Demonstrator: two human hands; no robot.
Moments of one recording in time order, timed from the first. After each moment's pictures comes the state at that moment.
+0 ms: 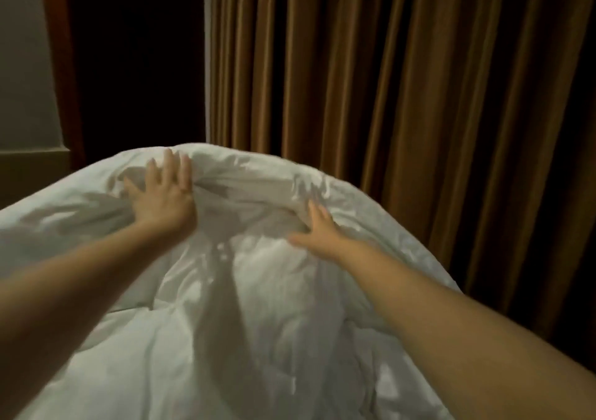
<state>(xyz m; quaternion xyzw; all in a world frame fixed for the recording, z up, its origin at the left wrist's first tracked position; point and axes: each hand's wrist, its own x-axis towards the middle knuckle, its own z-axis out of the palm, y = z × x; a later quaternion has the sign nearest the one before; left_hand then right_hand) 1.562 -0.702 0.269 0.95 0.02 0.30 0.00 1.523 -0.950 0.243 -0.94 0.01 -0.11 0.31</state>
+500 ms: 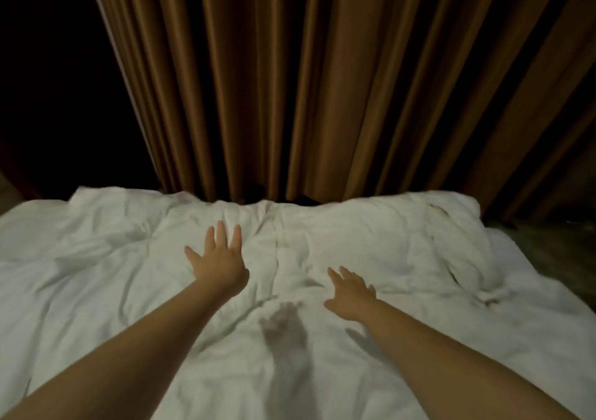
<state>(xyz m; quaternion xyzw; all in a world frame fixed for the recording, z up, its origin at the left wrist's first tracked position) 1.381 -0.806 0.010 0.98 -0.17 -0.09 -0.02 1.263 -1.010 -0.036 -0.93 0.24 0.24 0.14</state>
